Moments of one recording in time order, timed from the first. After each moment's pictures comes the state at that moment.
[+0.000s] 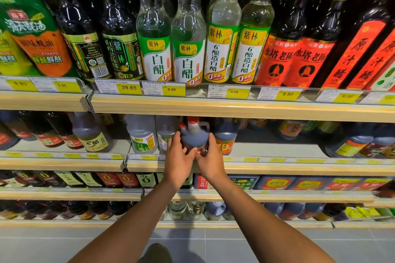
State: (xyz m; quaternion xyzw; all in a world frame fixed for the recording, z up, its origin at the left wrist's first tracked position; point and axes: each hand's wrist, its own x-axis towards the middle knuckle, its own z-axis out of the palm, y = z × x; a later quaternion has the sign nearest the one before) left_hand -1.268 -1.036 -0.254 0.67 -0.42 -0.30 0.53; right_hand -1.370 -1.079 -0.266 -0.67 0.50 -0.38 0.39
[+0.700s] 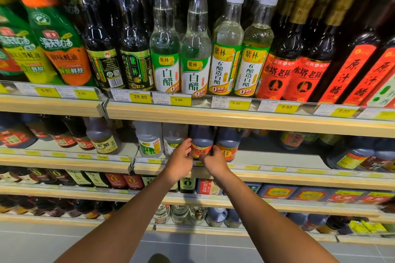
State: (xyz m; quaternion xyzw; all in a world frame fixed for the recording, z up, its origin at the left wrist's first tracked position) left_hand -1.250 -1.041 -0.236 0.67 -0.41 -0.45 0.42; right_hand -1.372 -1.087 -0.237 -0.59 0.55 -0.27 0.52
